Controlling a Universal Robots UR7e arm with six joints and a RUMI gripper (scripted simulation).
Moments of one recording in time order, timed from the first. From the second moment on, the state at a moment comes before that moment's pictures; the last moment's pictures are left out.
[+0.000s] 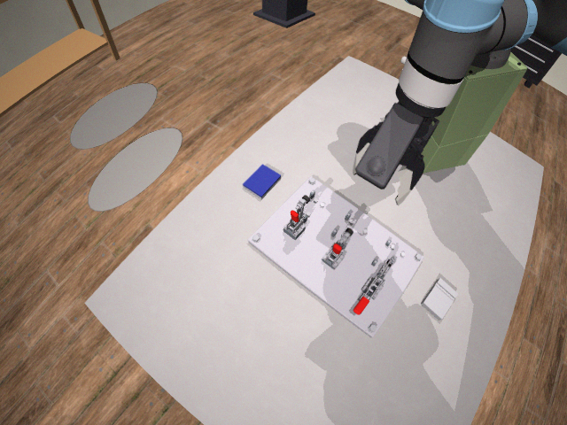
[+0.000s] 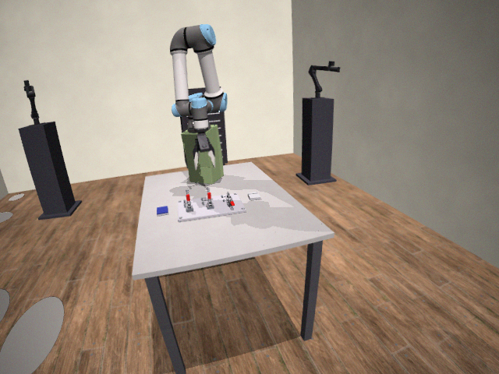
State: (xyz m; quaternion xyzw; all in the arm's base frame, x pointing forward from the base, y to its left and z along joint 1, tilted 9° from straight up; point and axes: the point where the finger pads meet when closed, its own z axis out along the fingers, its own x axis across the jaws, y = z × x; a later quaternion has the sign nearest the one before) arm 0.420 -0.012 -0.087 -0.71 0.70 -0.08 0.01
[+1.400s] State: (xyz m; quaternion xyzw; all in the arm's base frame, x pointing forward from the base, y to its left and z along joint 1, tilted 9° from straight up) arm 0.425 -0.059 -0.082 -0.71 0.70 -0.08 0.01
